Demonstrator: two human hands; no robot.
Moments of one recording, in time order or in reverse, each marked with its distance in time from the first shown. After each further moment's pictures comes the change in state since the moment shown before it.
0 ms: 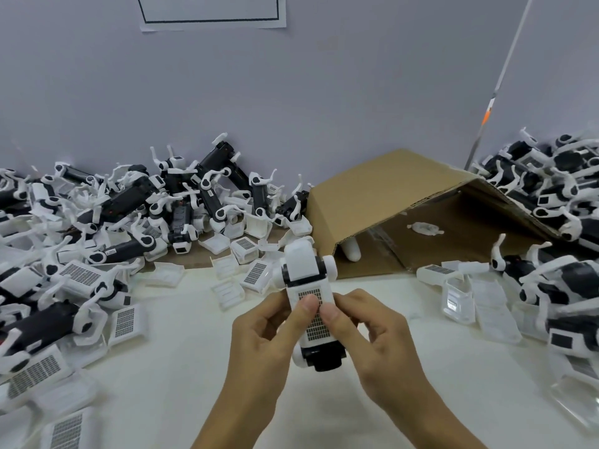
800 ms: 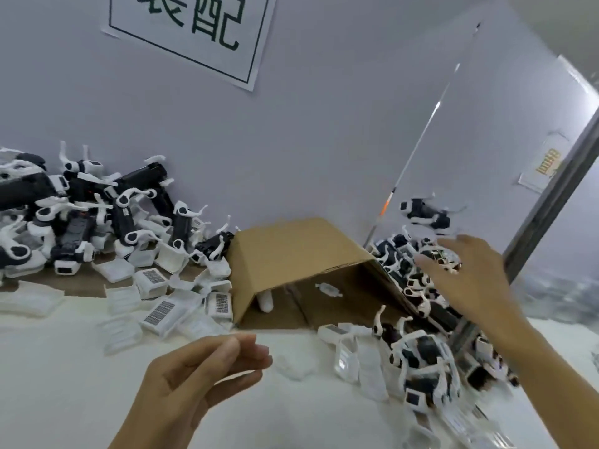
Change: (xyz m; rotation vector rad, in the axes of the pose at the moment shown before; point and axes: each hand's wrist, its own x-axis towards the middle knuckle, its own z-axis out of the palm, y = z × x) left_hand -0.001 0.015 0.013 -0.422 -0.159 -0.024; right_hand 0.084 -0.114 -0.205 -1.208 0.428 0.192
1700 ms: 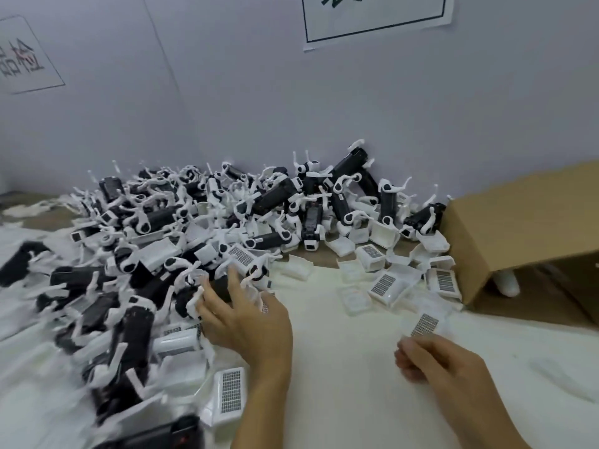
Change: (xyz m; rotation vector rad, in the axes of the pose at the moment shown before) left_hand 0.015 0.043 -0.151 1.399 1.413 0.316; right_hand -0.183 -0.150 0.222 1.311 -0.751 0.156
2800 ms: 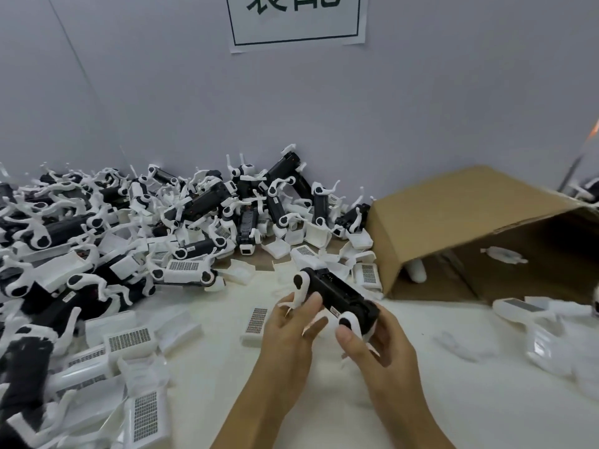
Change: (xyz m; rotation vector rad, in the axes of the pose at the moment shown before) left_hand -0.075 0.059 -0.007 -1.172 -1.133 -0.617; right_hand -0.019 -0.019 -0.001 0.139 0.030 -0.205
